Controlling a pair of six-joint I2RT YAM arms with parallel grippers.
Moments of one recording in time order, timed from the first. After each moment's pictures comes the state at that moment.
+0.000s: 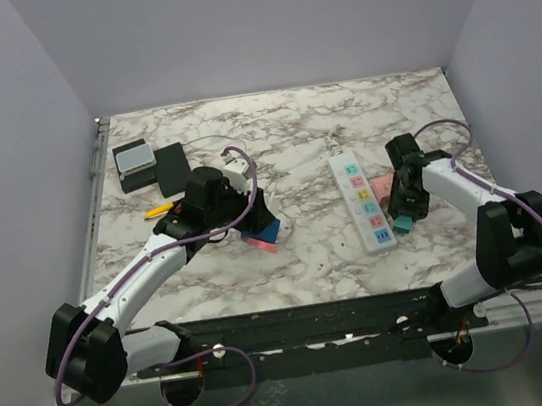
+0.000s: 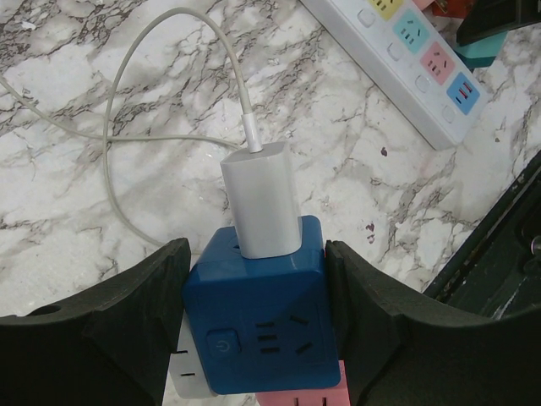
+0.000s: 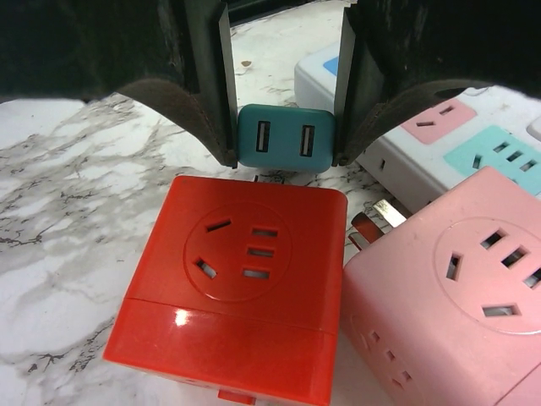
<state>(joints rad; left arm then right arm) -0.55 1.20 0.82 -0.21 0.34 -0.18 0.15 1.48 0.91 -0.78 0.25 0.50</state>
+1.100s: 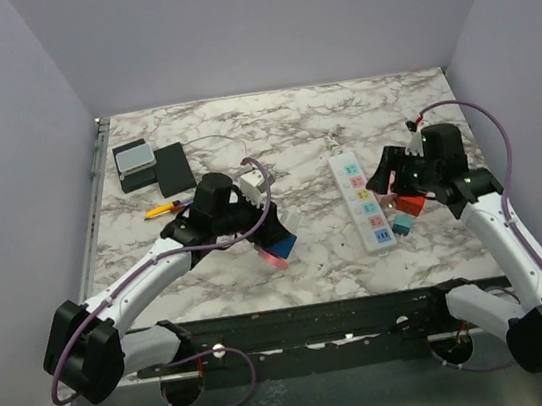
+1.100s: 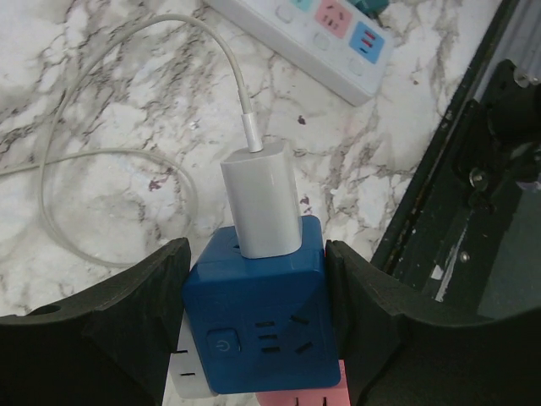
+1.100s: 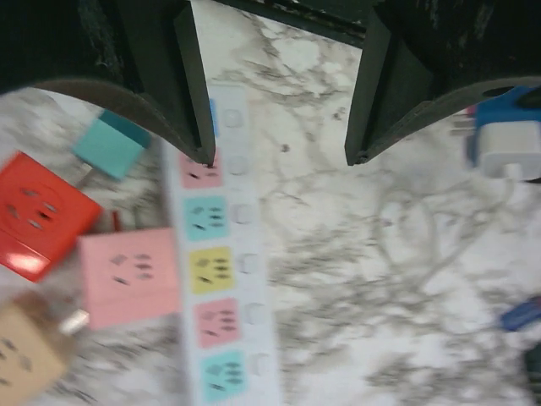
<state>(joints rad) -0.61 1.22 0.80 -0.18 0.50 -0.12 0.15 1.07 0.93 -0.68 -0.11 0.36</state>
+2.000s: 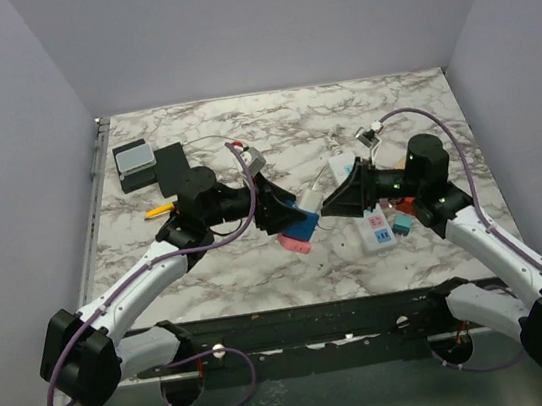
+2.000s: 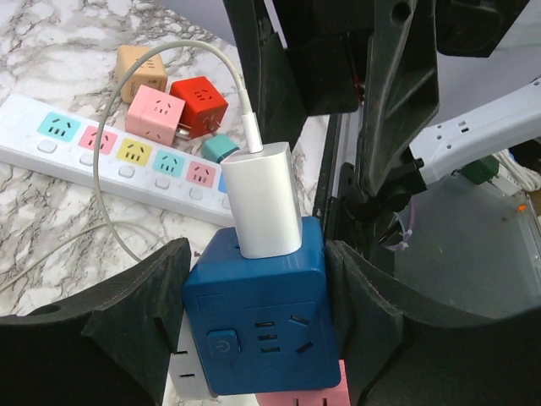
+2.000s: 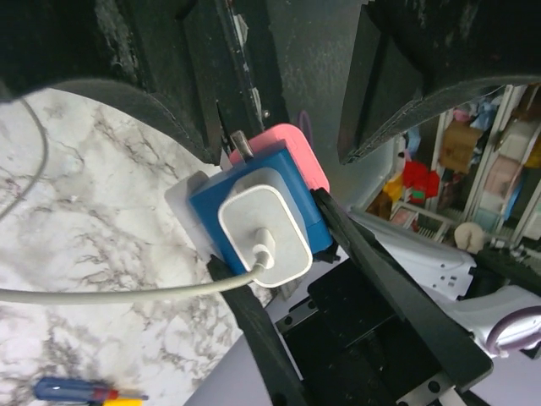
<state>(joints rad) -0.62 1.16 0.79 0.27 0.78 -0.35 0.31 1.00 0.71 0.11 -1.04 0.65</state>
